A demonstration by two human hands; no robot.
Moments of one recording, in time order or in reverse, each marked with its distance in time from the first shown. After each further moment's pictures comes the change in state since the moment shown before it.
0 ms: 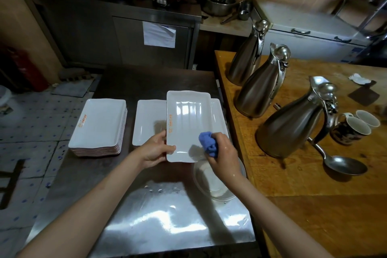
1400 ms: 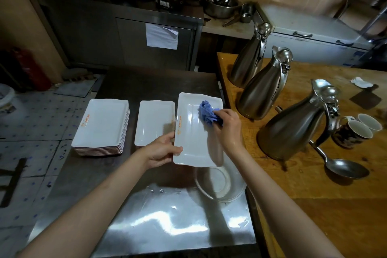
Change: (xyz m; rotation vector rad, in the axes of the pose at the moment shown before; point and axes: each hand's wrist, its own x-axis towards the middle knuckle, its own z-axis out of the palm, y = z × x) left_hand -0.003 0.005 0.010 -0.008 -0.109 -0.023; right_hand 0.074 0.003 -0.005 -0.113 0.163 0.029
